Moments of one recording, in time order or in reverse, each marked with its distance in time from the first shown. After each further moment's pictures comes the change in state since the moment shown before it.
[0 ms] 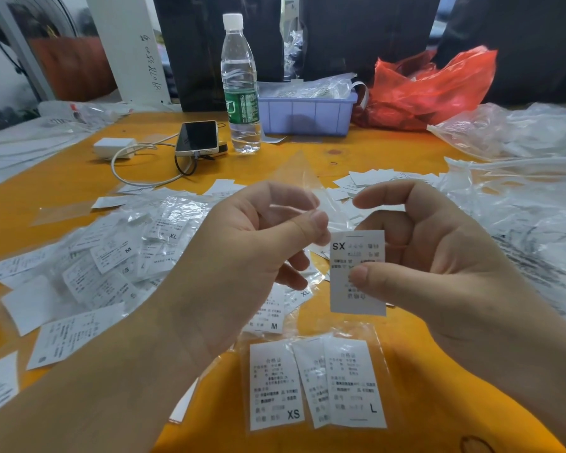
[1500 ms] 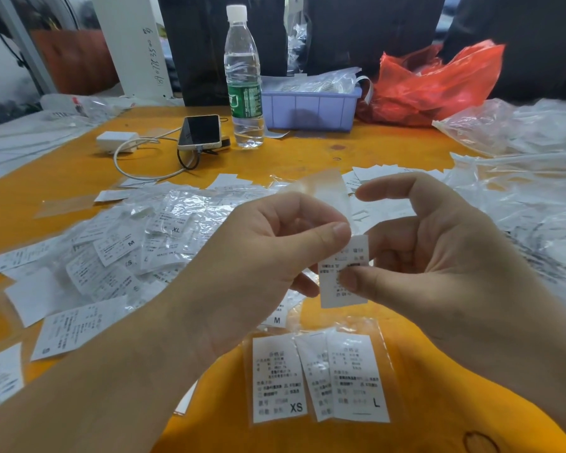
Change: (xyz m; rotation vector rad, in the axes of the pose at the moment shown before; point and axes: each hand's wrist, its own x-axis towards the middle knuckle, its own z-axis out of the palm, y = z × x) left_hand -0.001 -0.006 -0.001 0.071 -0.162 -0.006; right_hand 0.001 0.001 0.001 -0.335 0.075 -0.017
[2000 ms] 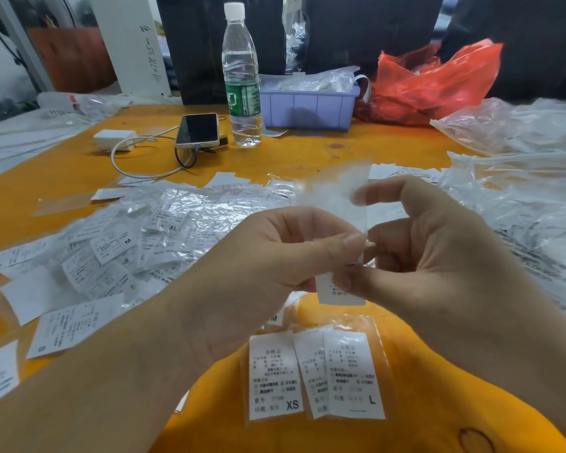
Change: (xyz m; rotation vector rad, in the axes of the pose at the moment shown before) left_hand 0.001 -0.004 0.004 -0.115 -0.124 -0.060; right_hand 0.000 0.001 0.001 -0.142 0.013 0.007
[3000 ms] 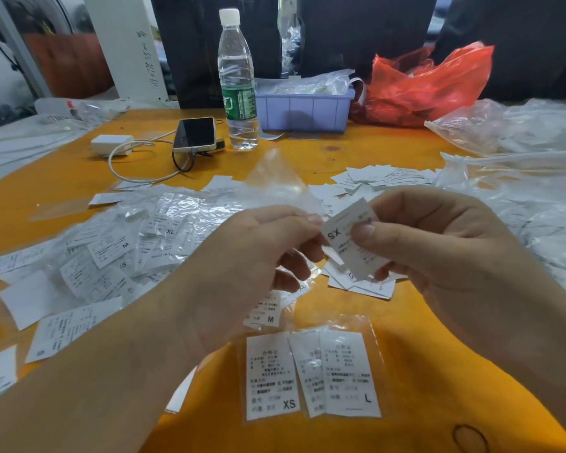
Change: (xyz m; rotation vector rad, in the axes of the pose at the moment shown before) left_hand 0.005 -0.001 -0.006 0.049 0.132 -0.081; right_hand 0.007 0.003 -0.013 0.412 -0.046 0.007
